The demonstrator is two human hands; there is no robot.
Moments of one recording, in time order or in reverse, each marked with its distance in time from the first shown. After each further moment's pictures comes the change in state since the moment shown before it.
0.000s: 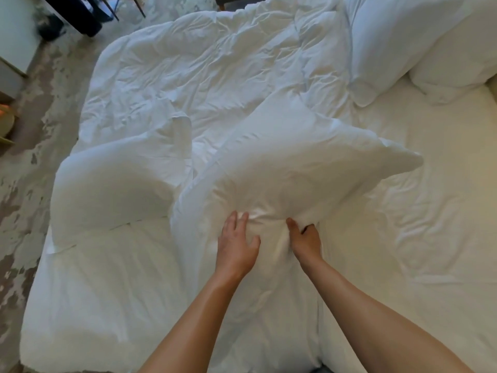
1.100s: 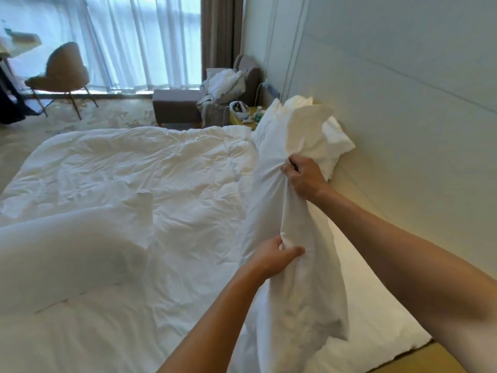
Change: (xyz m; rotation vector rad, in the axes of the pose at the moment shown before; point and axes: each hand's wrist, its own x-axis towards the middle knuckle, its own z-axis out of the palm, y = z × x) left_hand -0.186 0.113 -0.135 -0.551 -0.572 0.396; right_hand -0.277 -0.292 -0.127 -0.574 0.322 -0.993
